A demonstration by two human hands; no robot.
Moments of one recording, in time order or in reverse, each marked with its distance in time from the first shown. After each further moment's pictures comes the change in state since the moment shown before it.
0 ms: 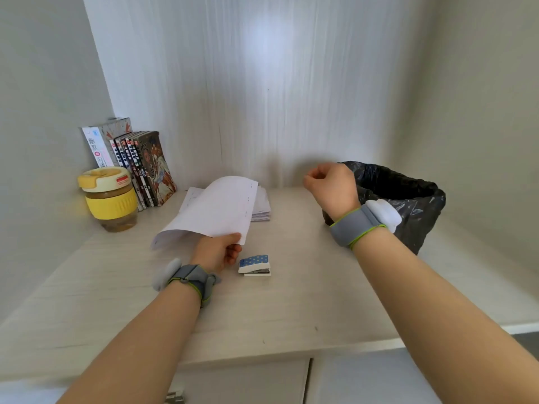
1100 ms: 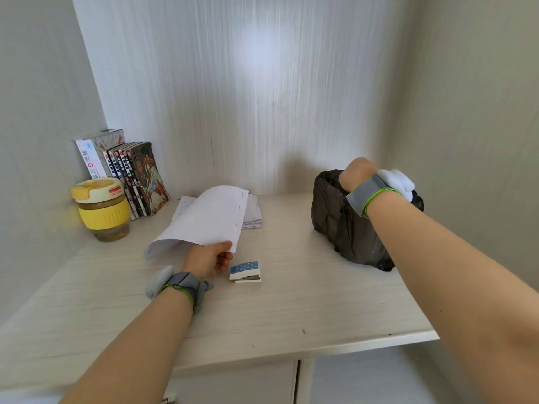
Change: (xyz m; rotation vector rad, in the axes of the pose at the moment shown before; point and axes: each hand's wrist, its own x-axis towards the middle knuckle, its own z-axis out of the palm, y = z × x) left_hand 0.006 -0.001 -0.002 0.024 0.011 -0.028; right_hand 0.055 0.031 -0.051 -0.018 -0.032 0.476
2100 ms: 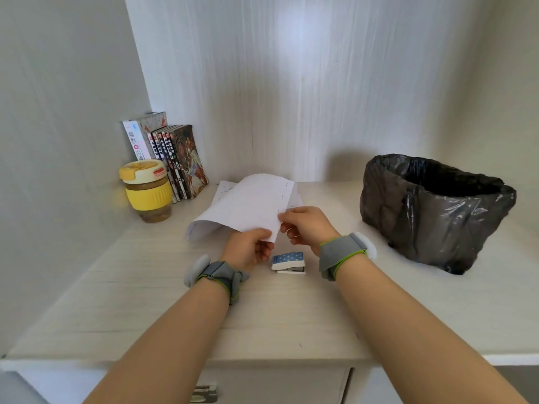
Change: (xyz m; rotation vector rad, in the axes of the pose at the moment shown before) left_hand -0.010 0.002 -0.002 -0.033 -0.052 0.020; right_hand -0.098 0.019 0.145 0.448 -0.721 -0.014
